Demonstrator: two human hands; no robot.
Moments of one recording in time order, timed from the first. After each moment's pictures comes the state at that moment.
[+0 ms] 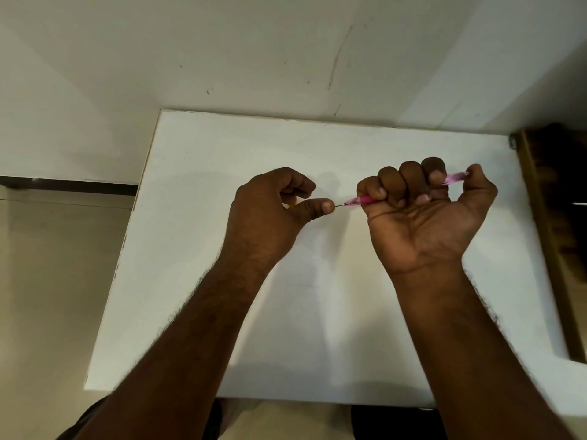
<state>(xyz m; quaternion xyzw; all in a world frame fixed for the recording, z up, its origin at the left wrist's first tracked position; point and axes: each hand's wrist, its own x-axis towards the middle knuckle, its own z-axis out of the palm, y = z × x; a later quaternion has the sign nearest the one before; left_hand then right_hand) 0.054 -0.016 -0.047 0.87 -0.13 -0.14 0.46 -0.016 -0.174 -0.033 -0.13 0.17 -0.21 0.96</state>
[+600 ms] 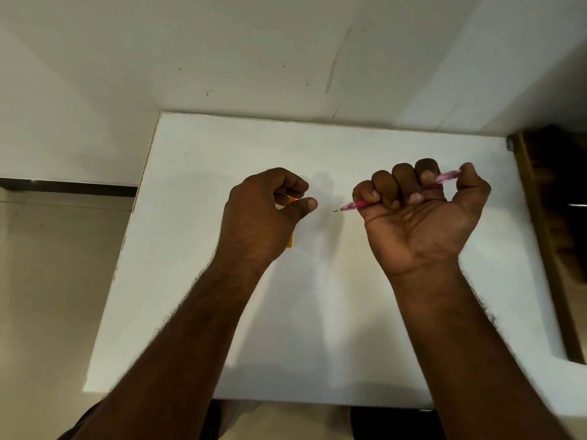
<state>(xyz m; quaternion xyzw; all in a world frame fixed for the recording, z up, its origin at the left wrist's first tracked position) 0.057 -0.013 -0.048 0.88 -0.11 -0.13 0.45 -0.015 -0.177 -0.037 -0.16 0.17 -0.19 0.95</state>
